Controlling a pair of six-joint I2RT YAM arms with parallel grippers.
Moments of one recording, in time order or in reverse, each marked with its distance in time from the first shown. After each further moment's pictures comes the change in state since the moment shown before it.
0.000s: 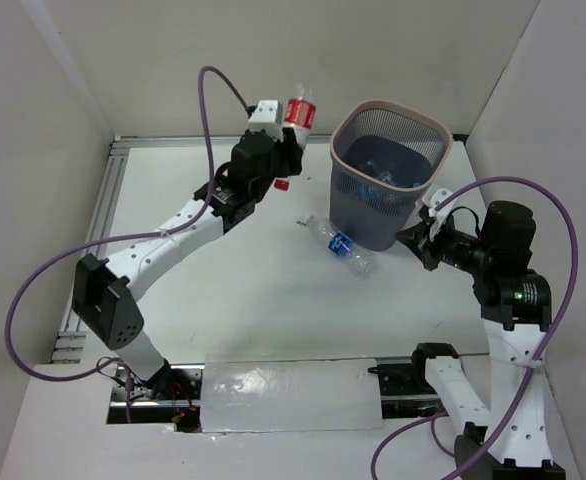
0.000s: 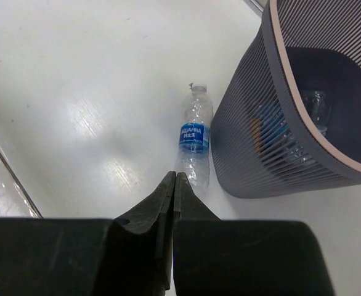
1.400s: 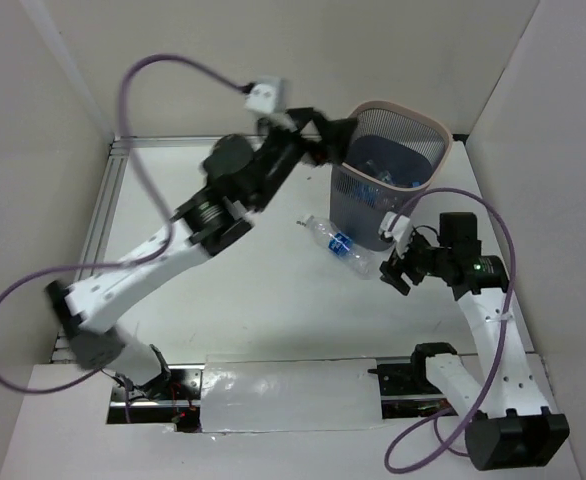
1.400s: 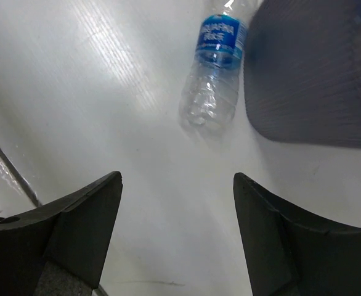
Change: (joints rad) left arm -0.253 0.023 0.390 0.158 0.046 0.061; right arm 0.032 0.068 -0.322 -0.006 0.154 -0.274
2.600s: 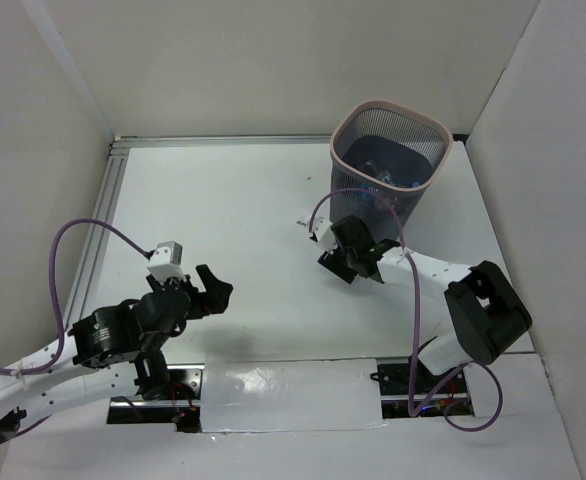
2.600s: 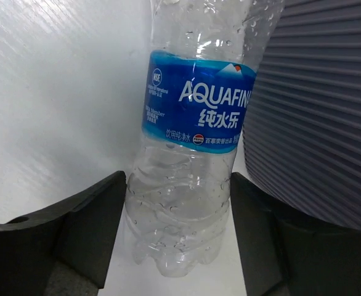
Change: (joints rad) left arm -0.192 -1.155 -1.171 -0.882 -0.367 -0.668; right arm 0.622 0.633 -0.130 0.685 0.831 0.385
